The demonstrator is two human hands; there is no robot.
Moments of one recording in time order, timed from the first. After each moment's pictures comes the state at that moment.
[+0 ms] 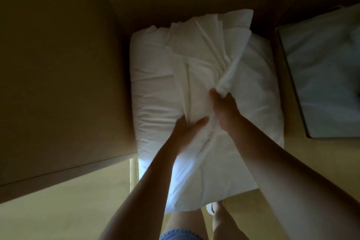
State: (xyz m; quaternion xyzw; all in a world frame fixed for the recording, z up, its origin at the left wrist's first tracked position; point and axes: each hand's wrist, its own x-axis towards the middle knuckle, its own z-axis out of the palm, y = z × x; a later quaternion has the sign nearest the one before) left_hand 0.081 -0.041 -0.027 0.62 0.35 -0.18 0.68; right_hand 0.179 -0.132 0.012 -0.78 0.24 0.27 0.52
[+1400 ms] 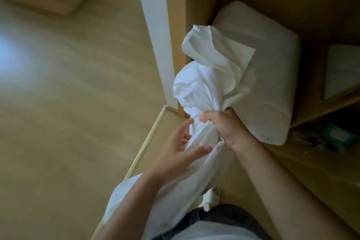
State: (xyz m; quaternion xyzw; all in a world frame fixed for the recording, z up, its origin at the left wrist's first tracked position) left_hand -0.324 -0.194 0.125 0.67 0.35 0.04 0.66; right_hand -0.175 -0.239 0.129 -0.72 -0.06 0.45 0.52
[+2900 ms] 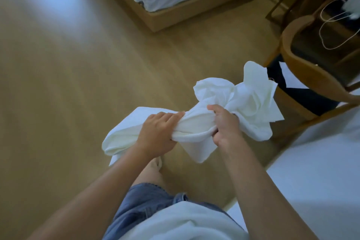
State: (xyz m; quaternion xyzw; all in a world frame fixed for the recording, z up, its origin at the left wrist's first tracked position) left_hand -0.370 0.626 0.068 0.87 0.43 0.18 0.13; right_hand -0.201 0.621 0.105 -0.69 0.00 0.50 0.52
